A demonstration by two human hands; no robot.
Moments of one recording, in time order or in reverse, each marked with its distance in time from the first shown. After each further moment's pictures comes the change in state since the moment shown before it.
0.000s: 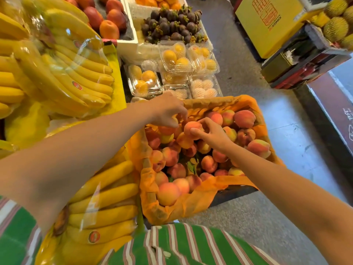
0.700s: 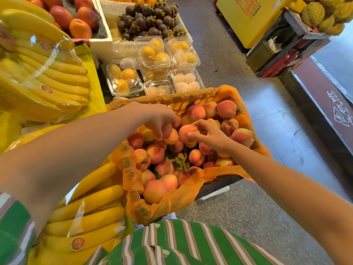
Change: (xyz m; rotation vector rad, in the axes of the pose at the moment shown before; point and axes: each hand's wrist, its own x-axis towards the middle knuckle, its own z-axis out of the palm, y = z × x) left_hand 0.036 0.025 0.012 -0.063 -0.431 -0.061; right_hand -0.036 0.027 -0.028 0.150 -0.119 0.032
